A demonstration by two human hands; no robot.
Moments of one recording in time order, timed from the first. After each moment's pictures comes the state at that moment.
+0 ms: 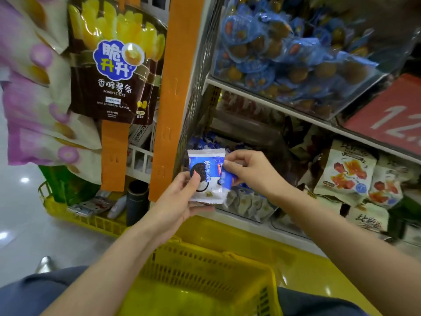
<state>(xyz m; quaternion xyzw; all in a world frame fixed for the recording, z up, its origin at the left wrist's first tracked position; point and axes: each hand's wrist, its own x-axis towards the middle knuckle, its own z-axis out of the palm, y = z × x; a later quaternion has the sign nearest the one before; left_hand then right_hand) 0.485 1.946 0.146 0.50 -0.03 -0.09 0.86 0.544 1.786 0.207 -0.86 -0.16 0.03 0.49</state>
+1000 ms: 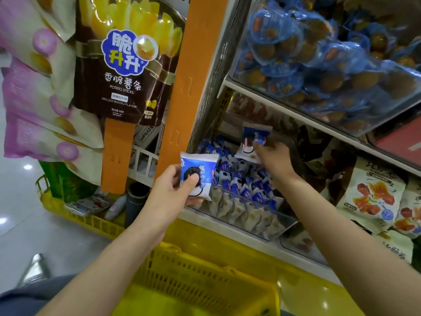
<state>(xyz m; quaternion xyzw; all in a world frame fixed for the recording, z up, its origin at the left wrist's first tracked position) 0.509 1.965 0.148 0.59 0.02 0.06 0.80 0.634 1.775 0.203 -0.85 0.06 -0.14 0.50</state>
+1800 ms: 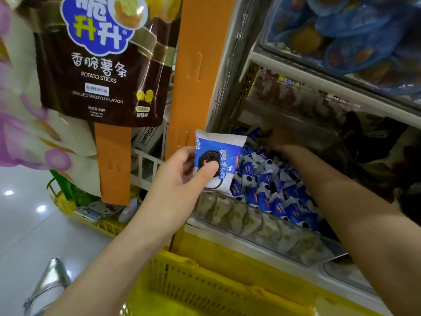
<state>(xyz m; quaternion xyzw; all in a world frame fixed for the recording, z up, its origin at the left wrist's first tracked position) 0.542 1.975 0.165 0.64 -0.03 0.10 0.76 0.784 1.771 0.161 -0.98 -0.03 0.00 0.19</state>
